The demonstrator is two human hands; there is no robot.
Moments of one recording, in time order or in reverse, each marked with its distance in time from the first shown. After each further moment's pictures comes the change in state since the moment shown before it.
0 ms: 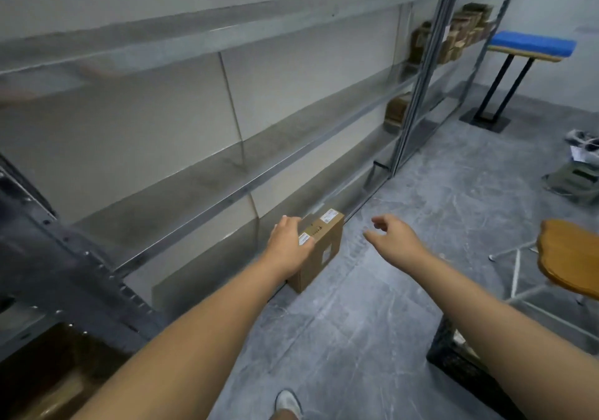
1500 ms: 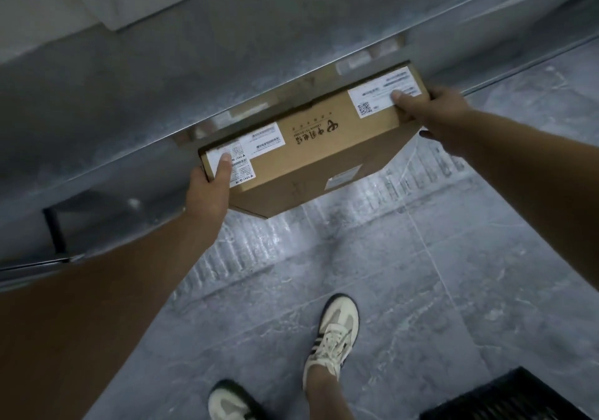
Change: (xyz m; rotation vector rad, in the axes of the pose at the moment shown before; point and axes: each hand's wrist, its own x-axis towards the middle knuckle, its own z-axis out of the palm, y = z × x) left_hand 0.448 -0.343 0.424 -0.615 0.475 -1.110; right_hand 0.710 0.343 0.336 0.166 -0.532 0.177
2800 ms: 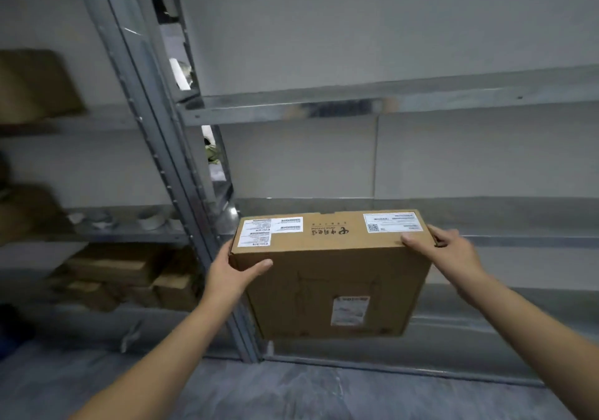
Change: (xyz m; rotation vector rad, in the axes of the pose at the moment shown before) left_hand -0.521 0.077 -0.530 -0.390 0.447 0.571; right_hand -0.625 -0.333 -0.050 -0.049 -0.087 -0.863
